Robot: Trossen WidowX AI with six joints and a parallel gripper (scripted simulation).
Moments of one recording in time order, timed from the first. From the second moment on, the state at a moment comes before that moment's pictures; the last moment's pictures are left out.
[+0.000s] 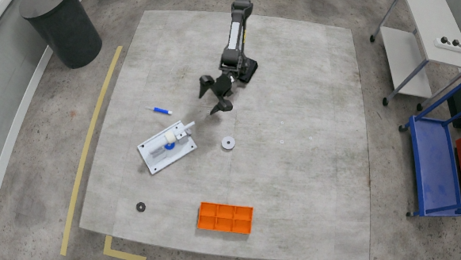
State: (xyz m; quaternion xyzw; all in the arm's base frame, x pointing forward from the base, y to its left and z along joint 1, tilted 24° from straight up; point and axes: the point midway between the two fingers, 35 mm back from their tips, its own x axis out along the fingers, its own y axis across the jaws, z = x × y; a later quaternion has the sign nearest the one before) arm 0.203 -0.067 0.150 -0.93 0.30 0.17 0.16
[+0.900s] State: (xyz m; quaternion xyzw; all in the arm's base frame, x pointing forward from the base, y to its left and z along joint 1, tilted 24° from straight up) arm 0.164 -0.047 0.169 -0.93 0.29 0.16 0.15
